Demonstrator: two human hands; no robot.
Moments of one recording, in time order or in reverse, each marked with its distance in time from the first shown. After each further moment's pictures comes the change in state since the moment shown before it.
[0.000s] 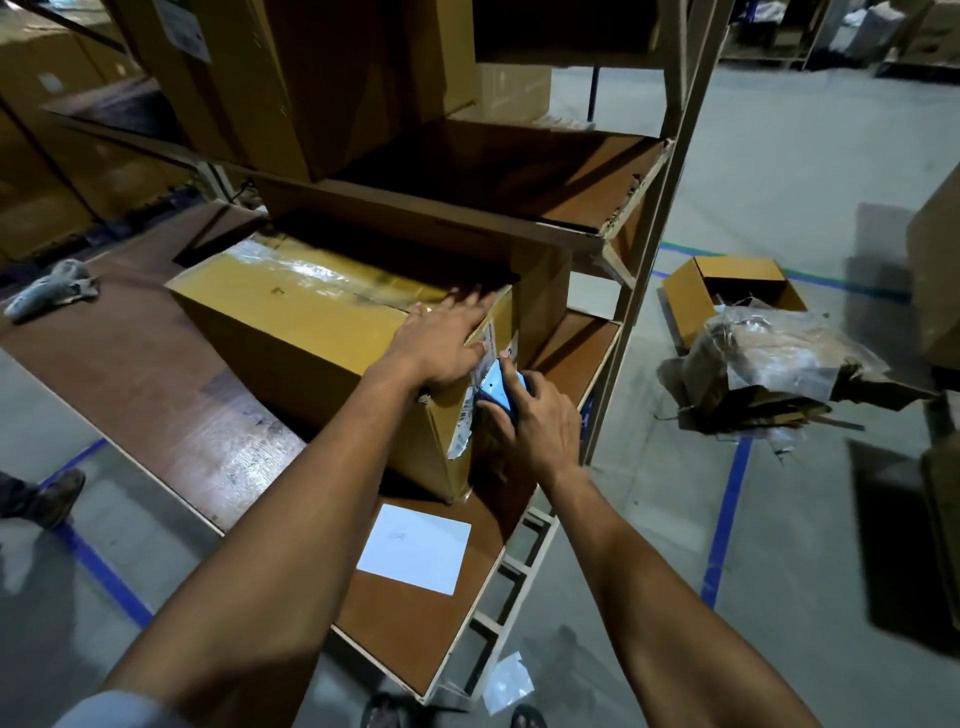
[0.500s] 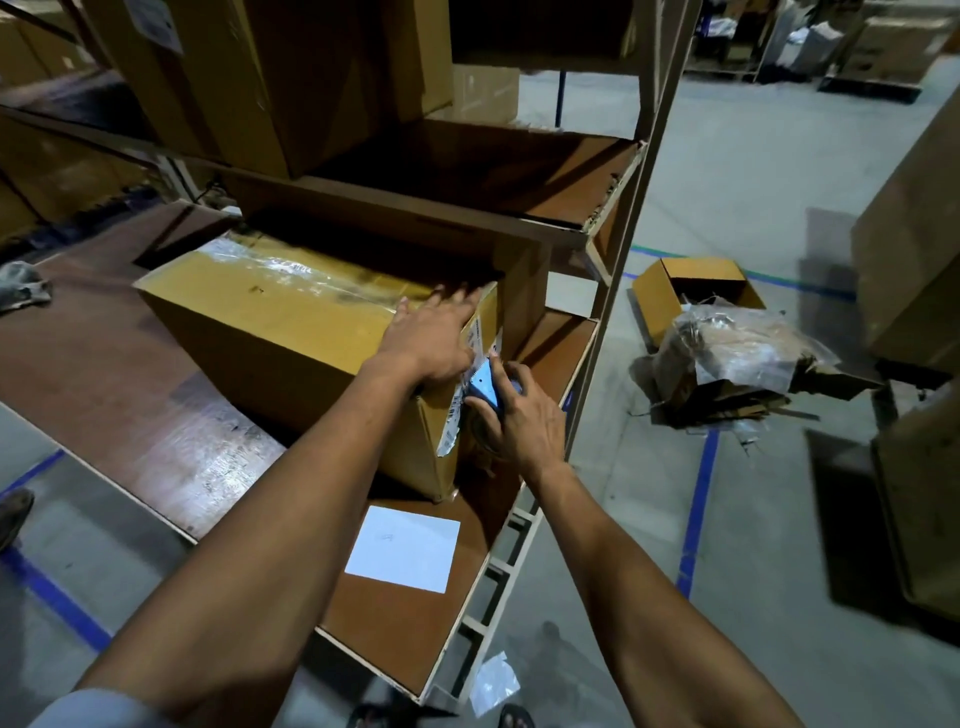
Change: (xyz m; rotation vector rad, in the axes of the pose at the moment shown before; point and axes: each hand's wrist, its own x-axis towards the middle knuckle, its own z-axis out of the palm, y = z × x) left_hand -0.001 0.010 -0.002 0.030 0.009 -0.024; right_hand 0.000 -0.009 -0.006 -0.010 -0.060 0.049
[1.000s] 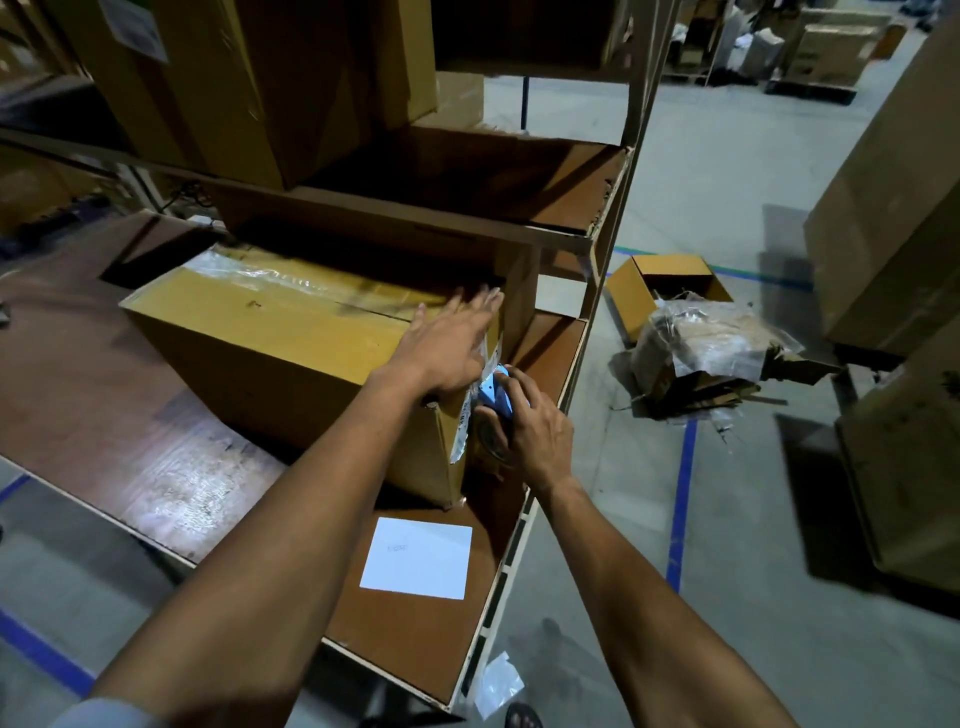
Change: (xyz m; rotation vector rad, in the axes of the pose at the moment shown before) left_hand -0.002 -0.012 -0.002 -0.052 -0.012 0.190; right_hand -0.012 -0.014 0.004 0.031 0.129 0.043
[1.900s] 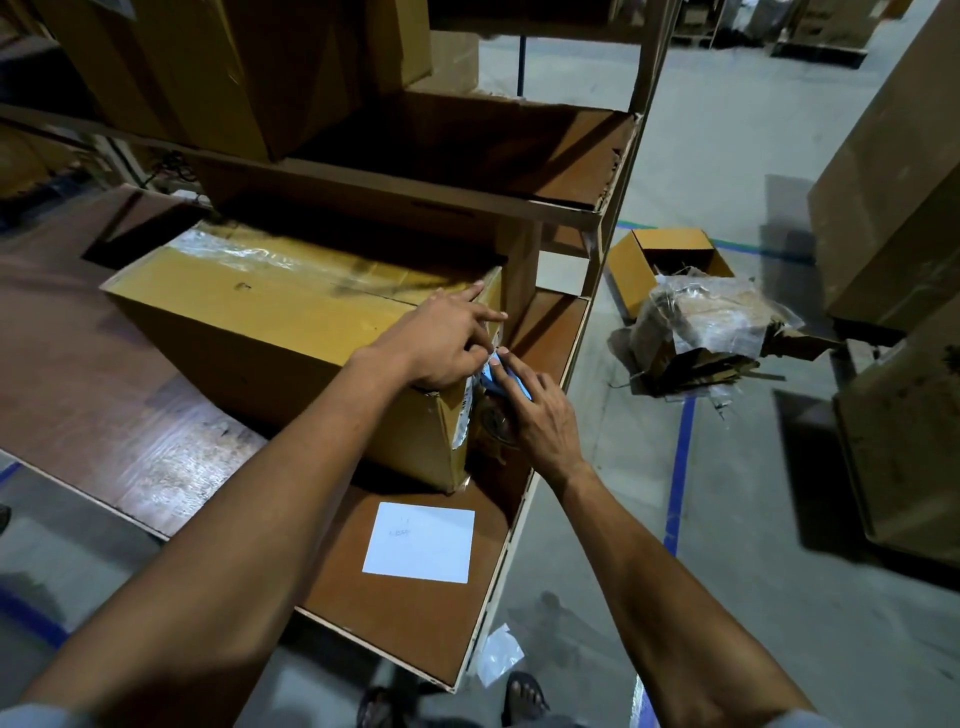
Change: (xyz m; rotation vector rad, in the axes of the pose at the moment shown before) left_hand -0.008 -0.013 -0.013 0.017 -0.084 0.242; right_hand -0.006 0.030 0.018 -0.045 -0.075 -0.198
